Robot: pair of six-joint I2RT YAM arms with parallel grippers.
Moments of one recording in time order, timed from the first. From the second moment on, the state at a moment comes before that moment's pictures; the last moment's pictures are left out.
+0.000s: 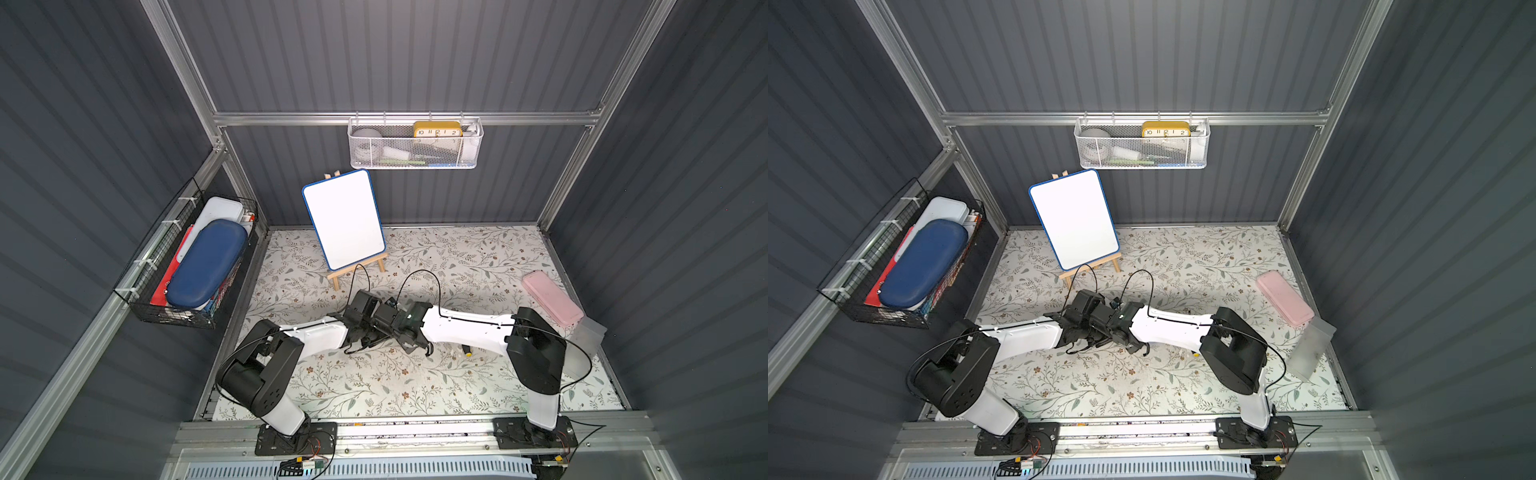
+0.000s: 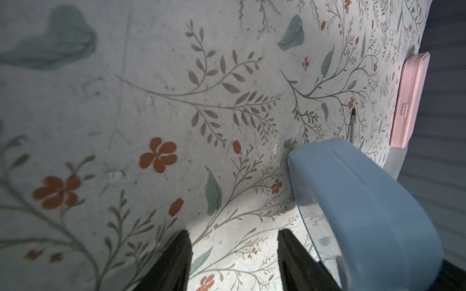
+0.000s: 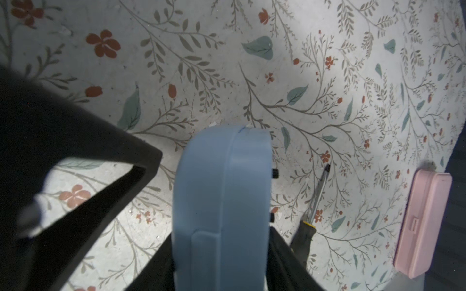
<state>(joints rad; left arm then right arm) -0.61 1.61 0.72 -0.06 0.40 -0.81 1.05 1.92 1.41 -0.94 0.49 0.40</state>
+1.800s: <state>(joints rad) -0.58 1.16 0.78 -0.57 -0.17 -0.88 1.16 2.09 1.53 -0.80 0.63 0.41</state>
